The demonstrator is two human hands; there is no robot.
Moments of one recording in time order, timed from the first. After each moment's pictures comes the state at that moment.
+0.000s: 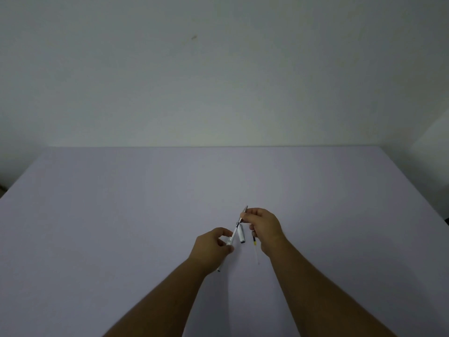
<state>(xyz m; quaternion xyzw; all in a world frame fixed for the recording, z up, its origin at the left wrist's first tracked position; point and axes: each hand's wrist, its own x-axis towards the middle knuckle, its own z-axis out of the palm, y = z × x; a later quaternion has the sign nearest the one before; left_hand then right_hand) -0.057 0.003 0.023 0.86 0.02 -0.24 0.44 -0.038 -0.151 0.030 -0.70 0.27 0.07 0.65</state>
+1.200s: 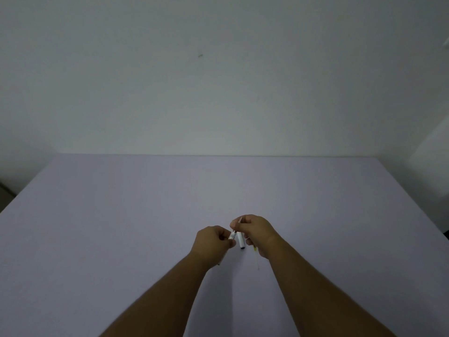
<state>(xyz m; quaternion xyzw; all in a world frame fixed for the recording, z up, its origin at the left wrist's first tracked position) -0.050 0.001 0.049 0.87 0.03 -0.18 0.45 -0.044 -0.142 0.057 -0.74 0.16 0.17 0.63</state>
